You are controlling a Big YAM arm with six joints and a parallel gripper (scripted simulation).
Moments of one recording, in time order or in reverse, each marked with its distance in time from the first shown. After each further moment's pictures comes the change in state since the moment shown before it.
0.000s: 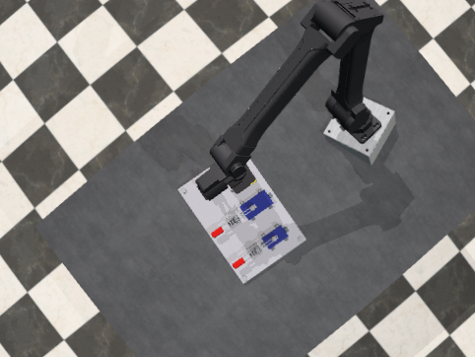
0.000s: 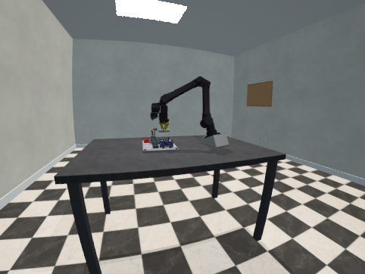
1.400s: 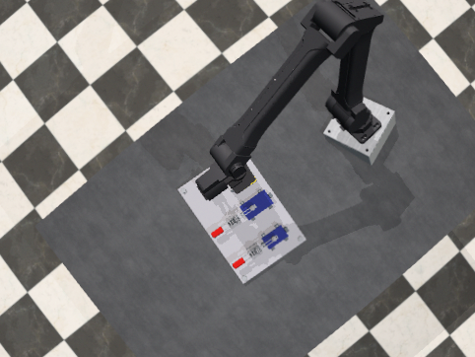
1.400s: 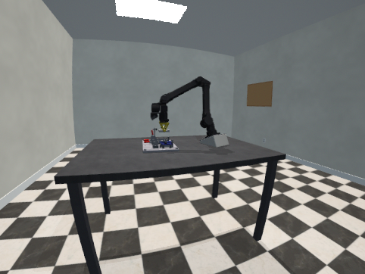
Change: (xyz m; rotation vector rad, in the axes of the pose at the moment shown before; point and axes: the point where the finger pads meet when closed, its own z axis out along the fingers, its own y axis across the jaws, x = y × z) arm 0.000 0.000 0.000 0.000 0.000 -0.001
